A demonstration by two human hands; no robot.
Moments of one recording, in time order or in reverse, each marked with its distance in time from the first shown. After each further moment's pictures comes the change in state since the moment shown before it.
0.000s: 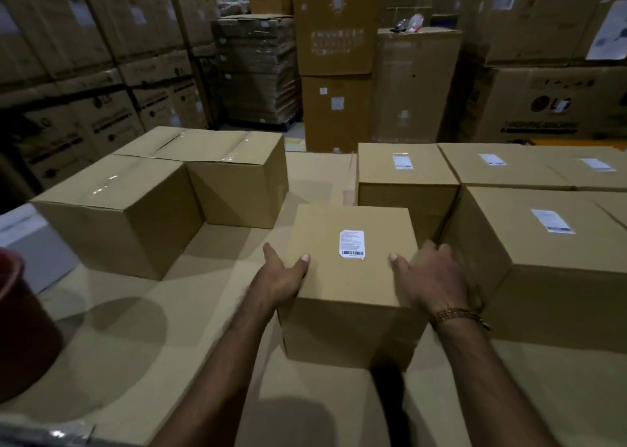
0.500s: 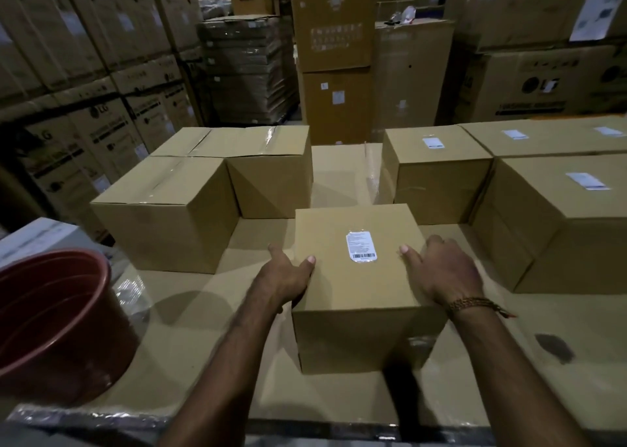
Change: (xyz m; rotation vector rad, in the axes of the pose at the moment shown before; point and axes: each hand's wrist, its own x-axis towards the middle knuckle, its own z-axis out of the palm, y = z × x) left_hand -0.008 -0.078 -0.138 0.265 -0.040 -0.021; right_hand -0.105 -0.095 0.048 -0.049 -0.008 0.027
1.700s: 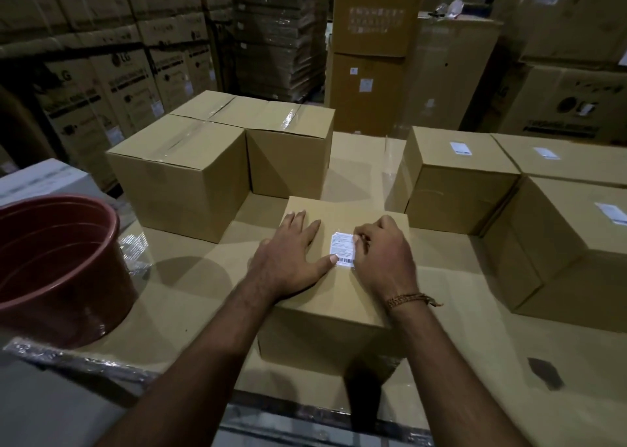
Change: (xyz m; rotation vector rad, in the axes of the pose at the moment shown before) left_hand -0.001 -0.014 -0.006 0.468 0.152 0.546; right_hand -0.008 -0.081 0.048 0.196 0.178 -0.470
